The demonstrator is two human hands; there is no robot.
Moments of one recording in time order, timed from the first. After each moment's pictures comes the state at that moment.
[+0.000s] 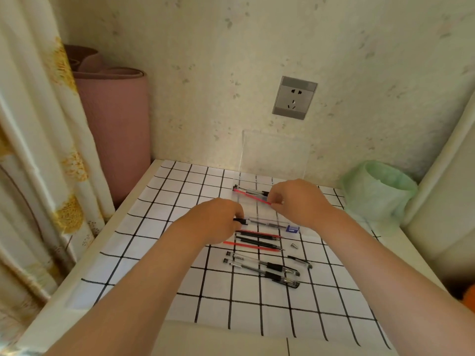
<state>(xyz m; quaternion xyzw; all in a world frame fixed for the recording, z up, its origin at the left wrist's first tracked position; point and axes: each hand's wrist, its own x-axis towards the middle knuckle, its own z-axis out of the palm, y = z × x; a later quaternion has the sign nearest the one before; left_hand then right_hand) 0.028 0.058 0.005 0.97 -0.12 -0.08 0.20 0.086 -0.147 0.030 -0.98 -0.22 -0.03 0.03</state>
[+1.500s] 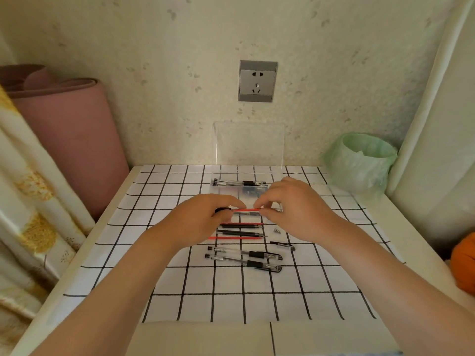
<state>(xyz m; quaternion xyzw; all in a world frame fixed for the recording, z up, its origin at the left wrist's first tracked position) 0.021 0.043 0.004 0.93 -0.19 -0.04 0.30 0.032 -0.192 0.016 -0.94 -0.28 -0.12 0.18</state>
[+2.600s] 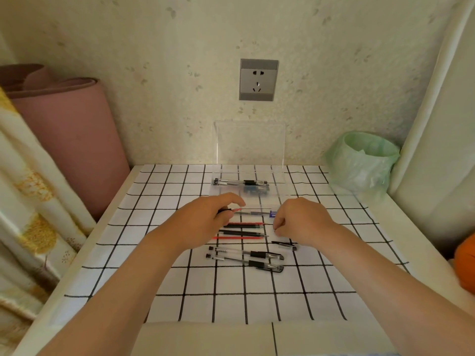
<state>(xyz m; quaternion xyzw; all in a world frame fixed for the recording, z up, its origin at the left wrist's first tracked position) 0.024 0.042 -0.005 0.94 -0.20 -0.04 0.29 0.039 -0.195 -0.006 -0.99 -0.10 0.09 0.06</state>
